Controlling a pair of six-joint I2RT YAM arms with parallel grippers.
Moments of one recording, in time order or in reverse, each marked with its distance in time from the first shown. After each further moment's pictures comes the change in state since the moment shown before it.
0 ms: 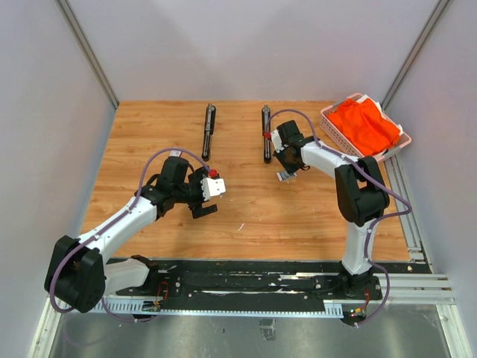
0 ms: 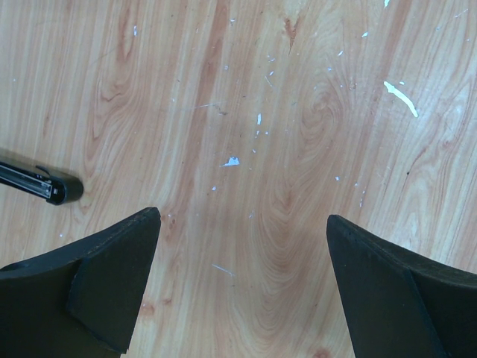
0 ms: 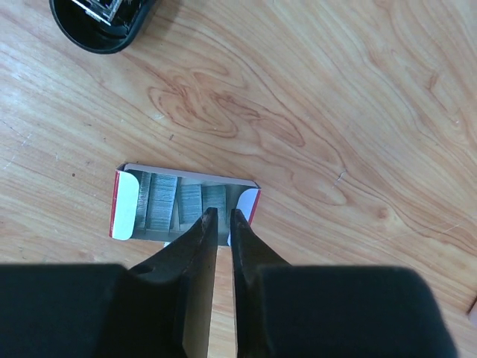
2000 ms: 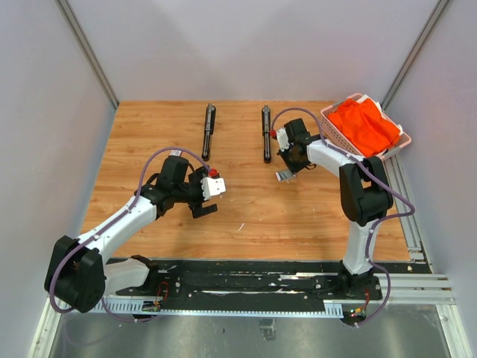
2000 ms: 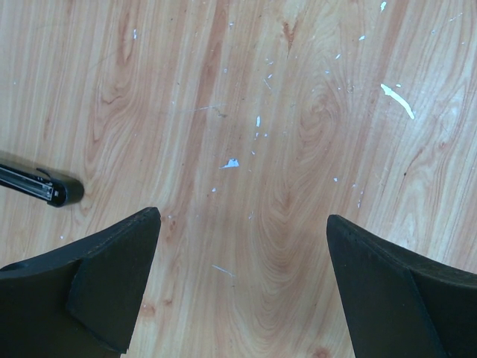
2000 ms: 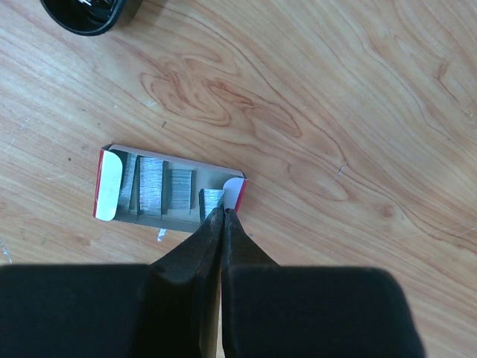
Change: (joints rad) left arm 0.000 0.000 0.011 -0.015 0.007 0.001; right arm -0.055 -0.021 0.000 -0.023 -0.099 -0.005
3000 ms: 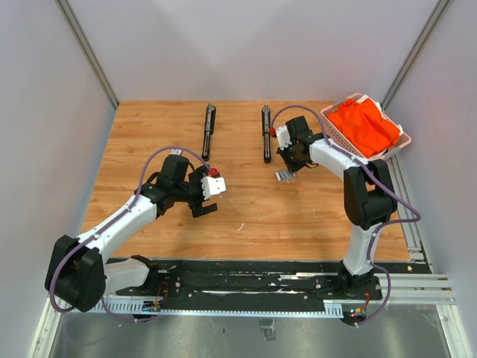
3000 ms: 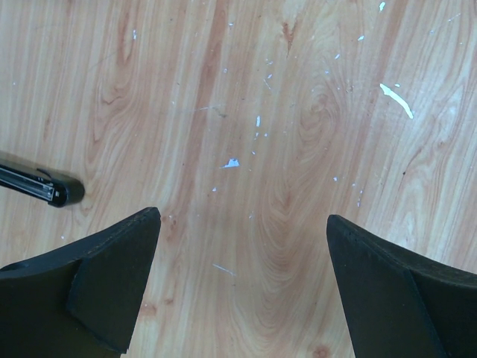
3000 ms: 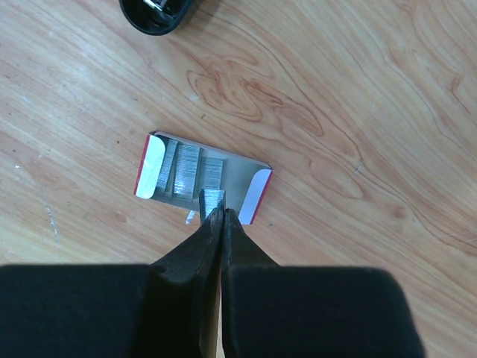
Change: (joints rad) left arm 0.000 0.010 0.021 -0.016 0.002 0.004; right arm 0.000 -0.045 0.000 -0.028 -0.100 -0.013
